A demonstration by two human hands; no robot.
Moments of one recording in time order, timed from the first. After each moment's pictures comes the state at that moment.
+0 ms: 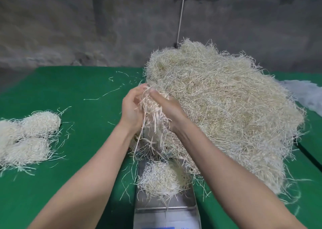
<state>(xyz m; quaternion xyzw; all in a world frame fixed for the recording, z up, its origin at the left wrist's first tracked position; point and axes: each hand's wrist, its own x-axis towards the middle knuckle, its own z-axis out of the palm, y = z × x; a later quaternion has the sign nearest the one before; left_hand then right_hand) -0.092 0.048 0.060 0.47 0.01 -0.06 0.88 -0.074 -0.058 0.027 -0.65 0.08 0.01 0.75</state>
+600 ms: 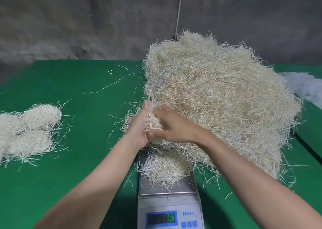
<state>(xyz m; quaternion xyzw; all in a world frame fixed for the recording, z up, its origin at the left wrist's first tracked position) -0.092 0.054 -0.012 0.52 0.09 -0.28 0.80 -0.133 -0.070 0.013 -0.95 -0.22 0.01 0.24</state>
